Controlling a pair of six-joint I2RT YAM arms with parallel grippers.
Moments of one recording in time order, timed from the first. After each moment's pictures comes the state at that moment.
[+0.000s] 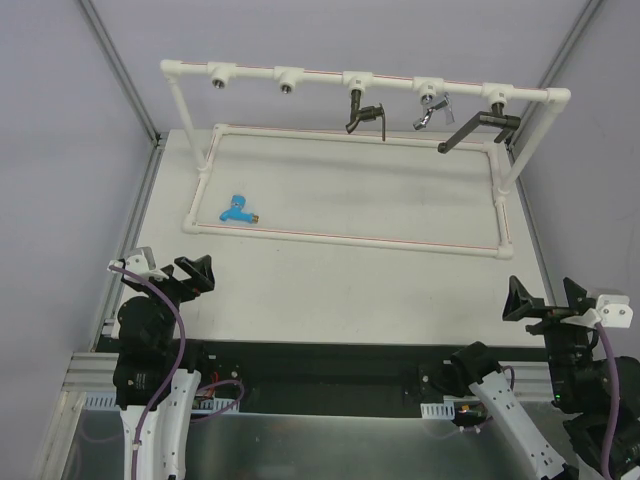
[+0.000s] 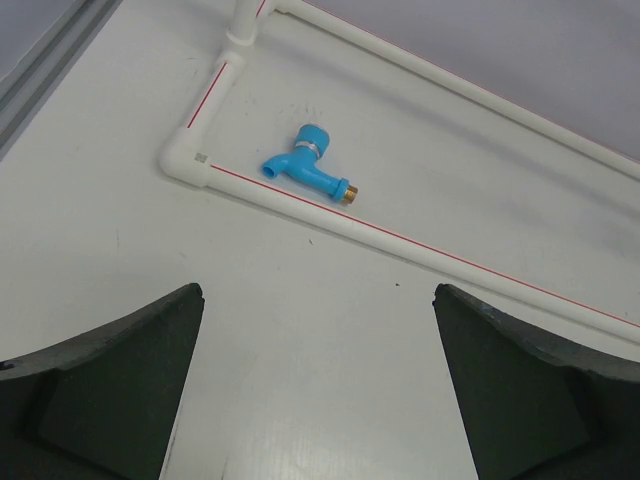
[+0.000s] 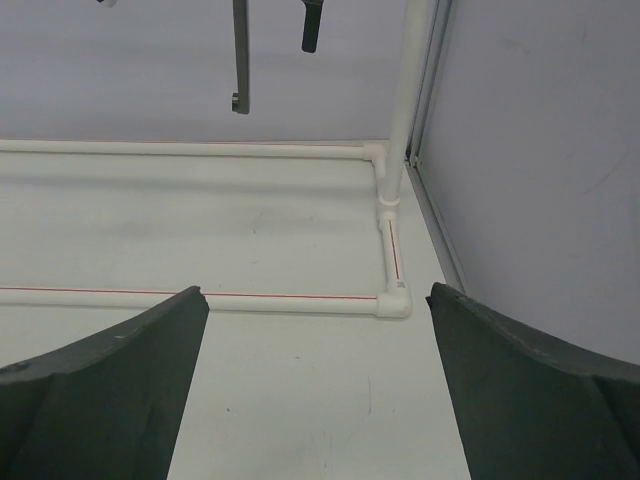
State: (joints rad) left arm 0.00 0.01 0.51 -0.63 -0.03 -0.39; right arm 0.50 0.02 0.99 -0.89 0.54 -0.08
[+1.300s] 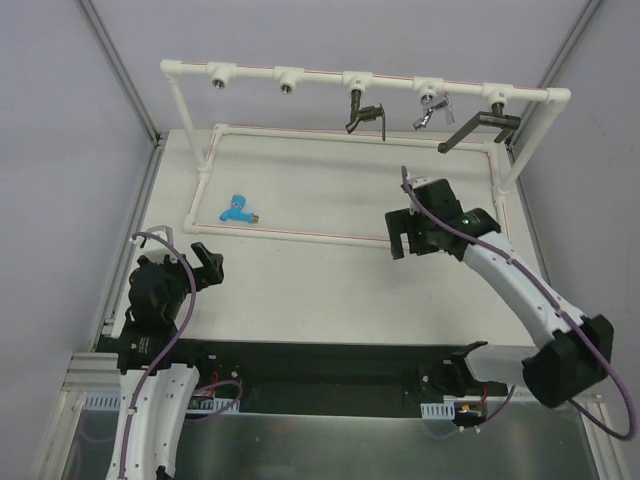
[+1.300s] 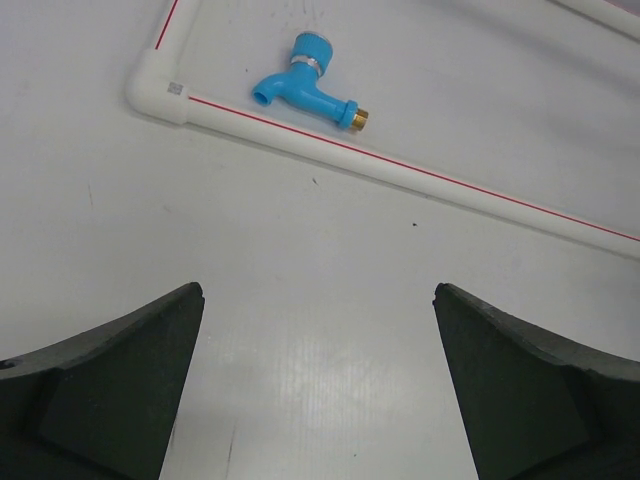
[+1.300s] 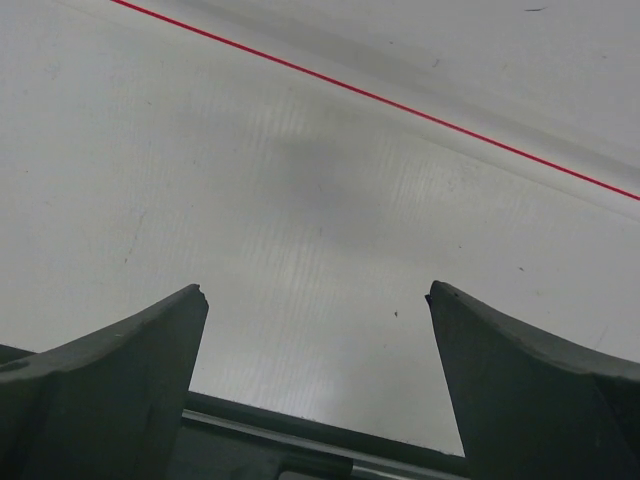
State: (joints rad) left arm -0.01 0.27 0.53 -0.61 0.05 -0.34; right arm 0.49 1.19 1.10 -0.87 0.11 0.17
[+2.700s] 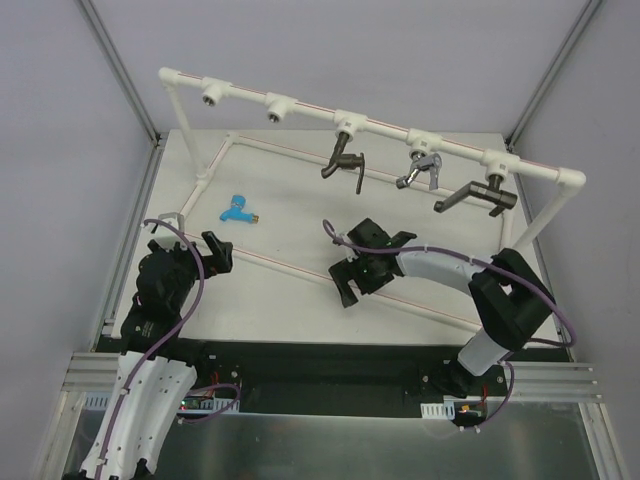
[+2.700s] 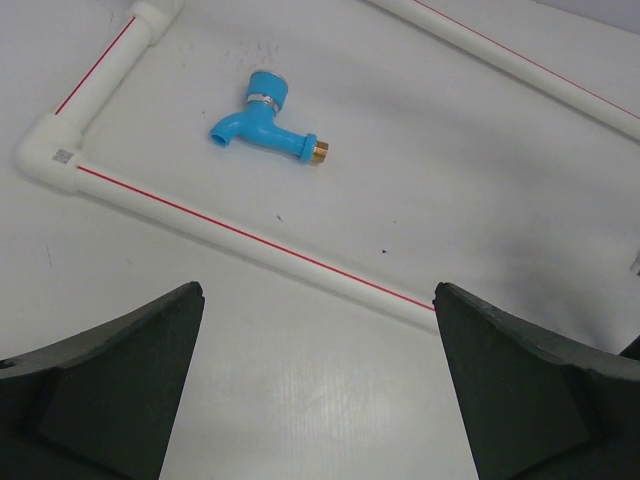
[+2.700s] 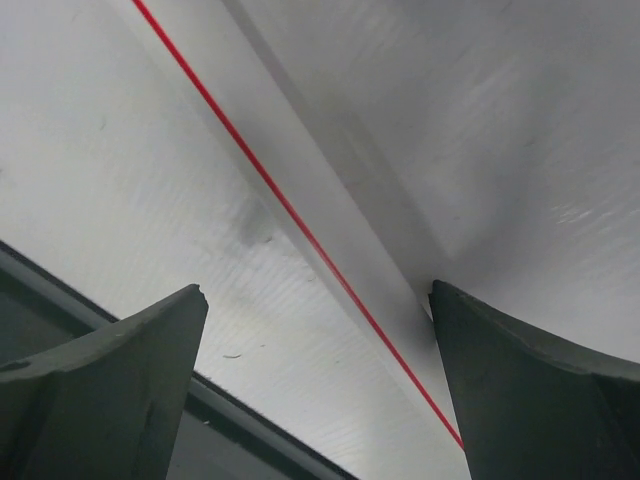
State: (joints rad) left arm -0.14 0.39 0.52 -0.44 -0.01 -0.33; right arm 0.73 1.64 0.96 -0.55 -0.19 0.14
